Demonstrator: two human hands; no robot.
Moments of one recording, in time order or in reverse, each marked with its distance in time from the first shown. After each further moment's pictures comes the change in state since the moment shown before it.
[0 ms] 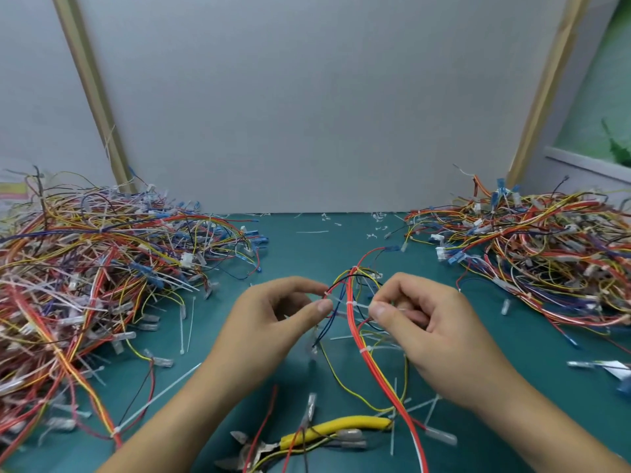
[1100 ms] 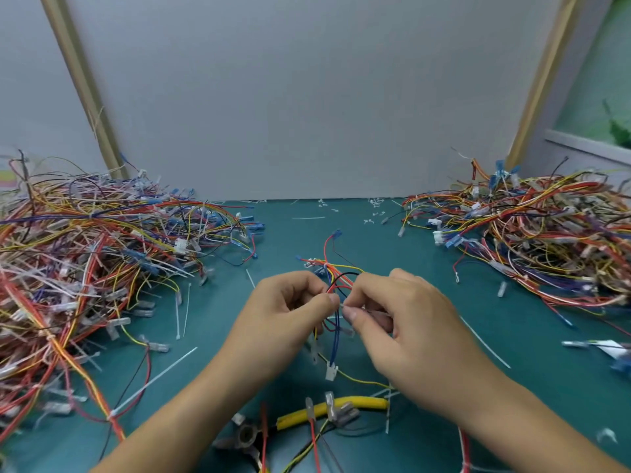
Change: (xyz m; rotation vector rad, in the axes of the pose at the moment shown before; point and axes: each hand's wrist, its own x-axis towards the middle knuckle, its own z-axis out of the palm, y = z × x) left_hand -0.005 0.000 0.019 -0.114 -0.064 -0.053; right_hand -0.009 -0.017 0.015 -0.515 -0.016 -0.174
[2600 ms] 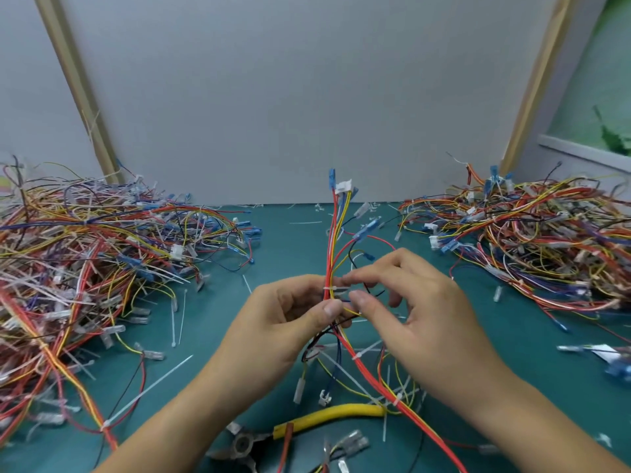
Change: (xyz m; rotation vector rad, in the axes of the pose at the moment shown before) left_hand -0.005 0.003 -0.002 -0.227 -0.149 0.068; right_hand 0.004 0.017 -0.002 0.080 0.155 -0.010
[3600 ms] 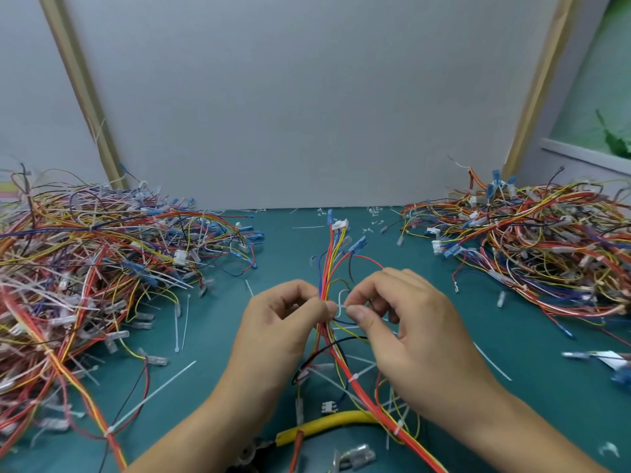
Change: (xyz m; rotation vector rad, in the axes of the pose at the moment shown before) left_hand 0.002 -0.003 0.011 0.063 0.310 -0.028; right_hand -0.003 -0.013 0.007 0.033 -0.026 0.031
